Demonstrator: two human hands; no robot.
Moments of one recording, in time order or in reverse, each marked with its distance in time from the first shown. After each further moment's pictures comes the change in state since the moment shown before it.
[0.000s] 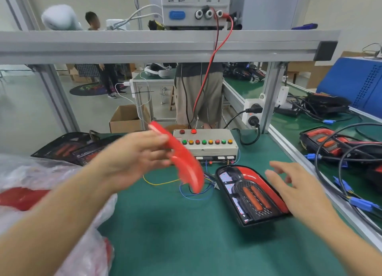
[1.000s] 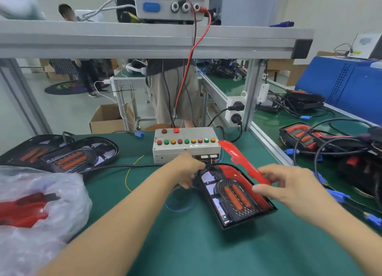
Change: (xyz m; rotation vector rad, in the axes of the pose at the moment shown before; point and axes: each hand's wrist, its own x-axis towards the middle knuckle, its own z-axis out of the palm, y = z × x) left_hand 0.113 -0.088 0.088 0.694 0.030 -0.523; right_hand 0.003 0.013 -0.031 0.025 -0.171 -0.182
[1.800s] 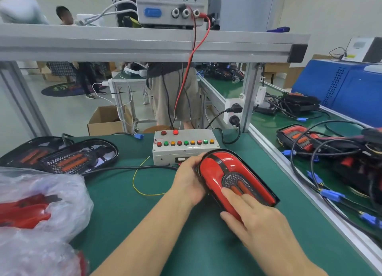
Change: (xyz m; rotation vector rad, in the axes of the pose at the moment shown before) left_hand -0.030 -0.007 0.040 -1.281 -0.173 0.123; right_hand -0.046 -0.046 0.061 -0.502 0.262 -0.354
